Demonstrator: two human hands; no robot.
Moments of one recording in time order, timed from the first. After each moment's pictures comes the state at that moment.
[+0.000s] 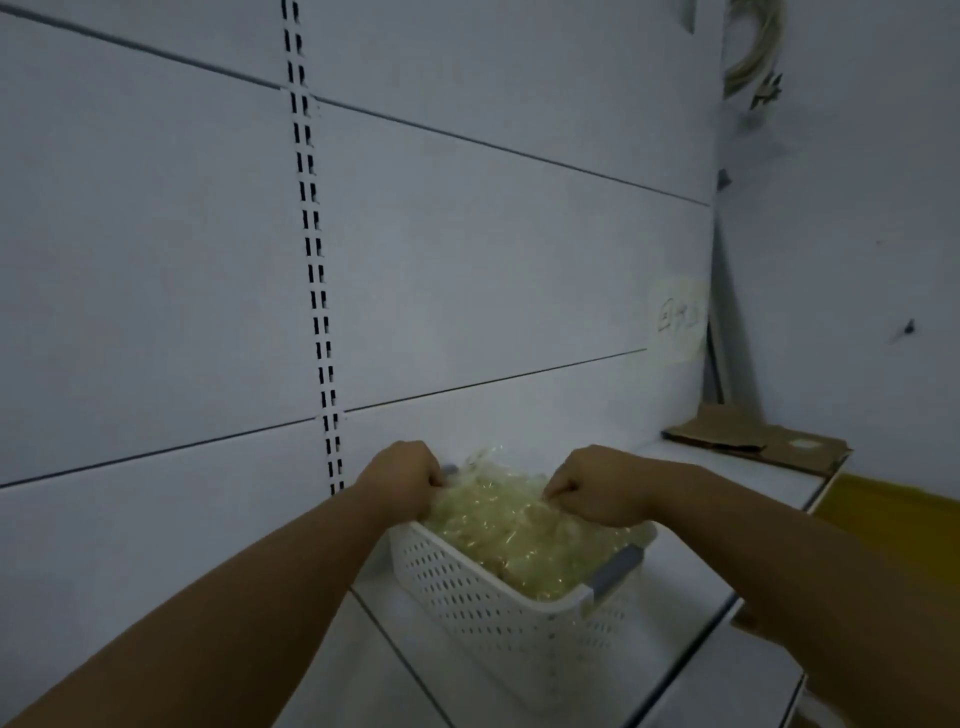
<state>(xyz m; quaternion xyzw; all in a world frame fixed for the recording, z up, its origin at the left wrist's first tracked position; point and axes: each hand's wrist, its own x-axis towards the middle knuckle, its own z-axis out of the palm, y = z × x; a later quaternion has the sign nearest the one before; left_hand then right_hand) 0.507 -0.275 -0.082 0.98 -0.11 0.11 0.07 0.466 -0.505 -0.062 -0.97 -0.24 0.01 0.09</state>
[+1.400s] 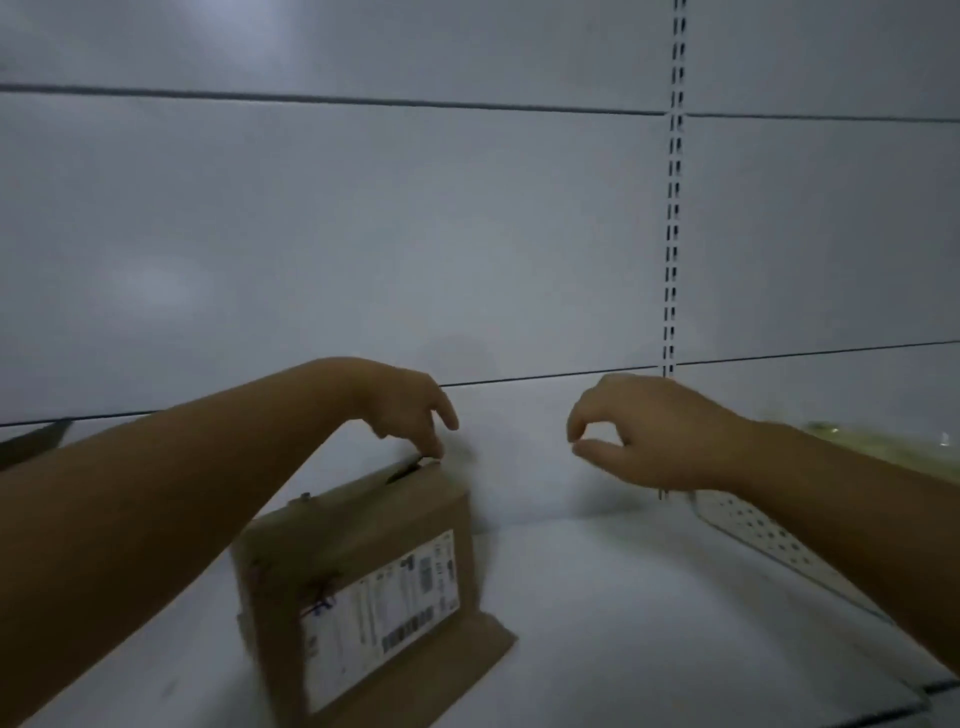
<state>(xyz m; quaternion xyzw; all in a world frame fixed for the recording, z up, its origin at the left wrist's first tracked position) 0.222 -0.030 0.018 0.99 0.09 -0.09 0.03 0.288 -0.272 -0.022 -0.83 -0.51 -0.22 0.09</state>
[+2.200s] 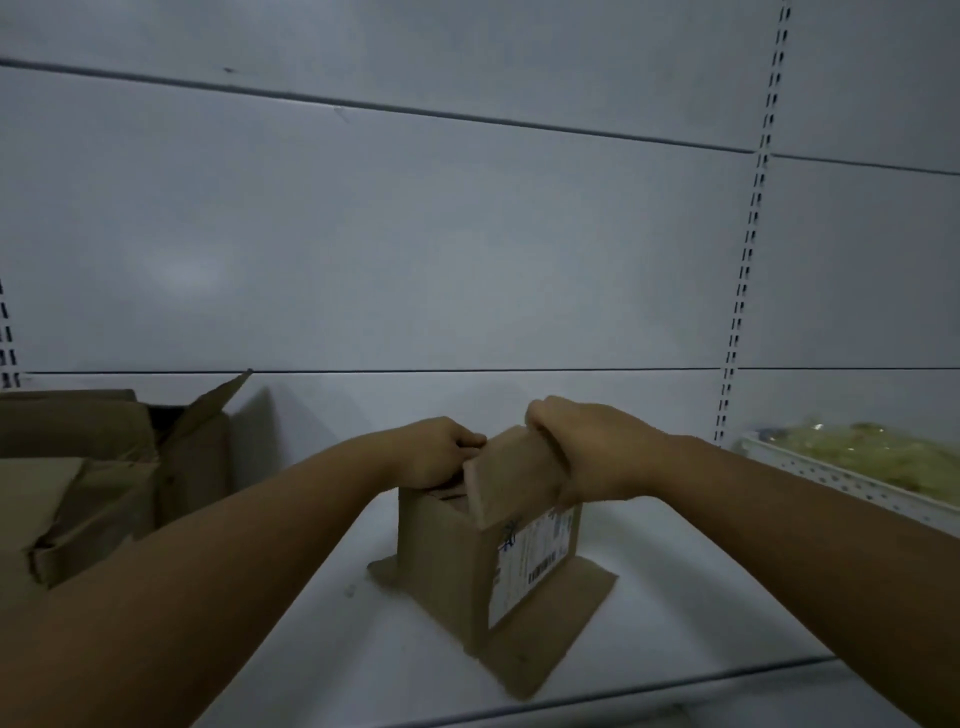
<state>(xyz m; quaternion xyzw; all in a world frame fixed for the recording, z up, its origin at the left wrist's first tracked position) 0.101 0.035 -0.046 0.97 0.08 0.01 0.21 0.188 -0.146 -0.038 -0.85 -0.51 -0.13 0.01</state>
